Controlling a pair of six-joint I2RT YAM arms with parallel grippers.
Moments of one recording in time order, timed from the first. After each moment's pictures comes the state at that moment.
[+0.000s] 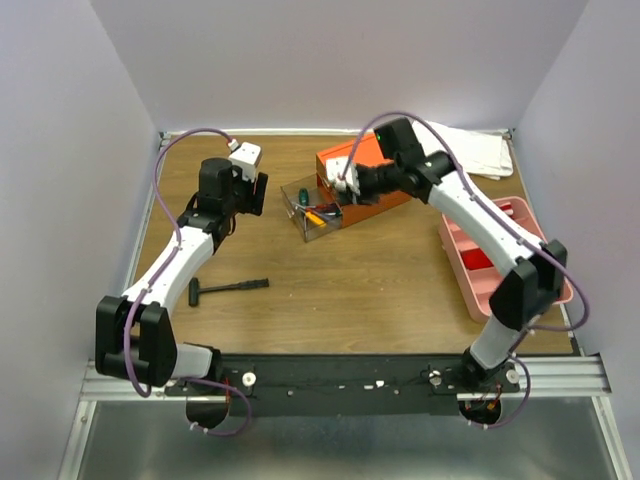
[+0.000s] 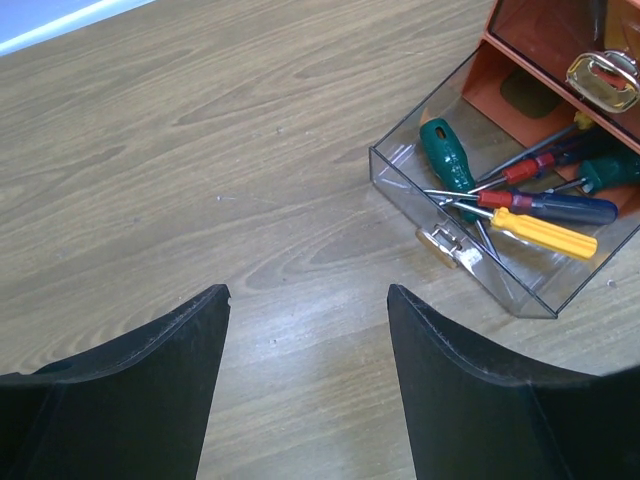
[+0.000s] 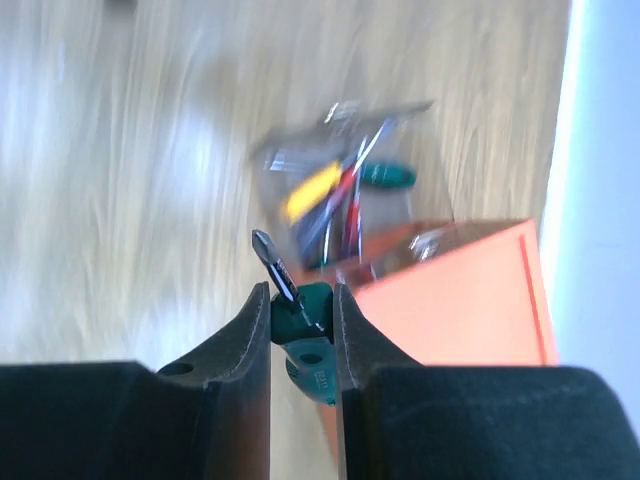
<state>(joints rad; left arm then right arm) -0.21 1.34 0.98 -0.09 0.07 0.12 0.55 1.67 1.62 -0.78 -0.61 -1.16</state>
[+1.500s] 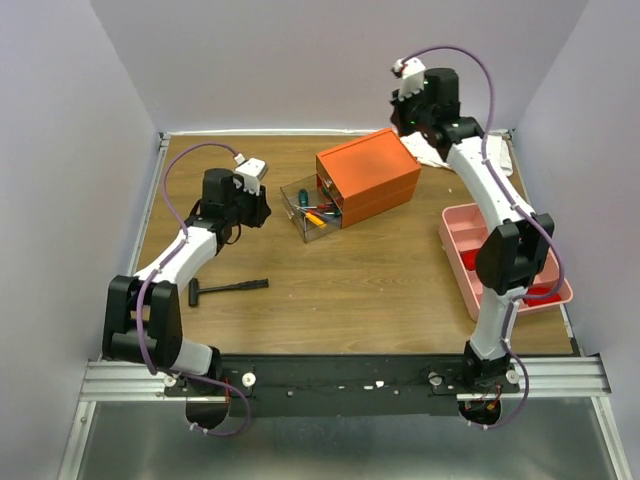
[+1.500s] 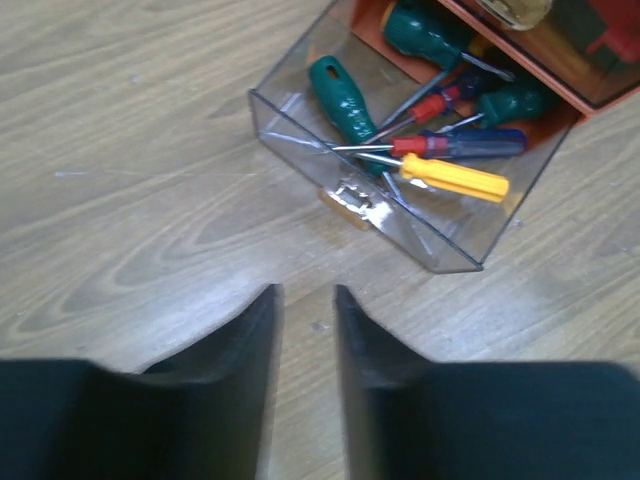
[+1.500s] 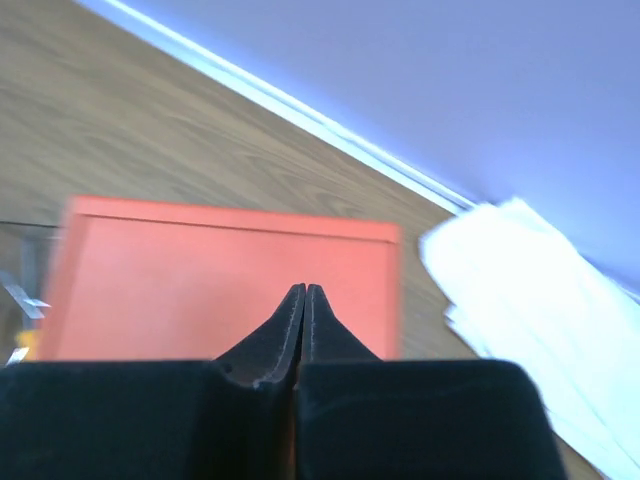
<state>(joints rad) -0.16 1.41 0.89 -0.02 0.34 0.05 0.33 1.96 1.99 -0.42 -0.16 -0.22</state>
